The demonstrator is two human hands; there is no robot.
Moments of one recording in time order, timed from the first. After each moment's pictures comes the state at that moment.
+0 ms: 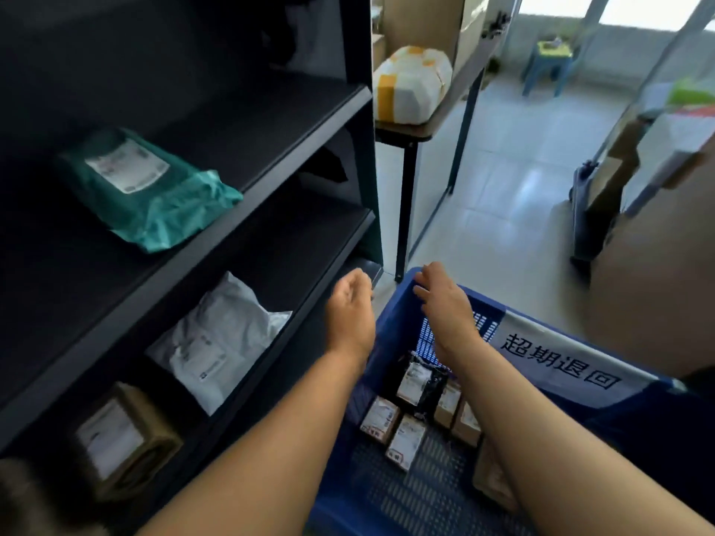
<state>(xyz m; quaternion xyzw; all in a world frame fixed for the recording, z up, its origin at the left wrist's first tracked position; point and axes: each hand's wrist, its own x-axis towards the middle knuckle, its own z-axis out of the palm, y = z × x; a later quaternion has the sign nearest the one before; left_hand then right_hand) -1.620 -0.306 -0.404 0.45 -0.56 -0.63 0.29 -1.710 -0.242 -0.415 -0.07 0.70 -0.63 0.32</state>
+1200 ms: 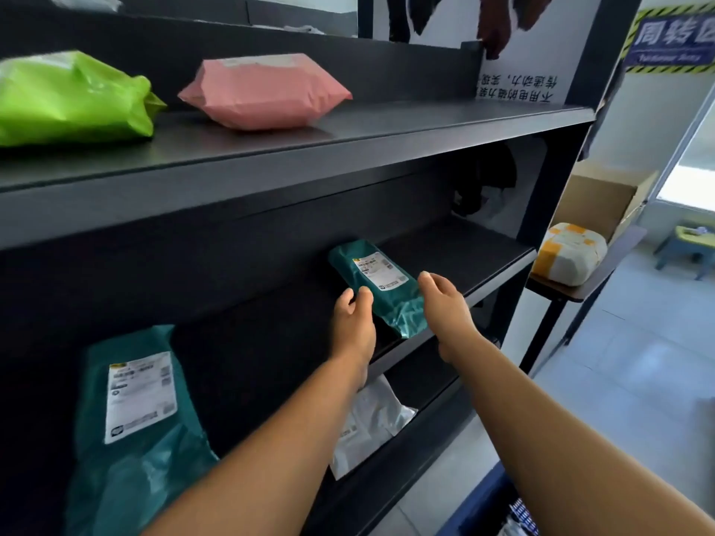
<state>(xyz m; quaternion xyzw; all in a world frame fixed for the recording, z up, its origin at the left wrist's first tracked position) -1.401 -0.459 -0.253 0.49 -0.48 -0.58 0.44 -1.527 -0.446 -0.249 -0.32 0.69 -0.57 0.32</state>
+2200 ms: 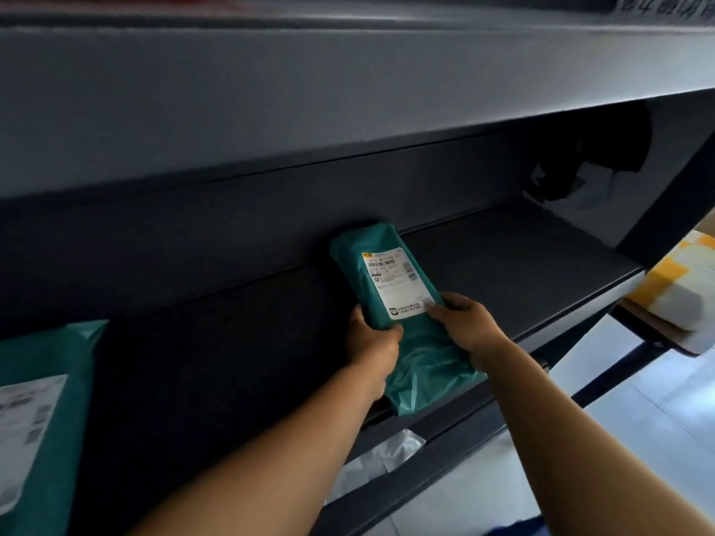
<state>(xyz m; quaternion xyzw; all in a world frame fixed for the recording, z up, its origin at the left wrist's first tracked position) -1.495 -0.584 -0.331 0.61 -0.37 -0.59 0.38 -1.638 -0.596 -0.335 -0.35 0.70 -0.42 0.46</state>
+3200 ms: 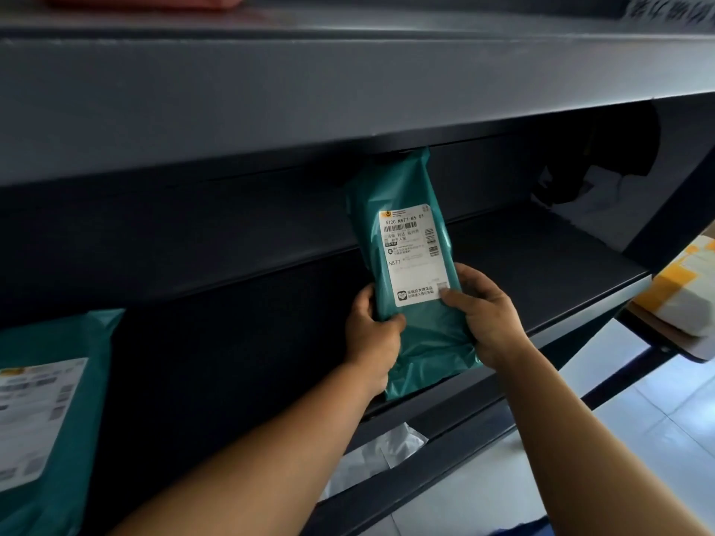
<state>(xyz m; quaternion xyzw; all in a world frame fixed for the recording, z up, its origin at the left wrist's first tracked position) -1.490 -0.576 -0.323 0.52 -0.39 -0.59 0.47 -1.640 -0.578 -0.313 -0.33 0.56 -0.58 0.49</state>
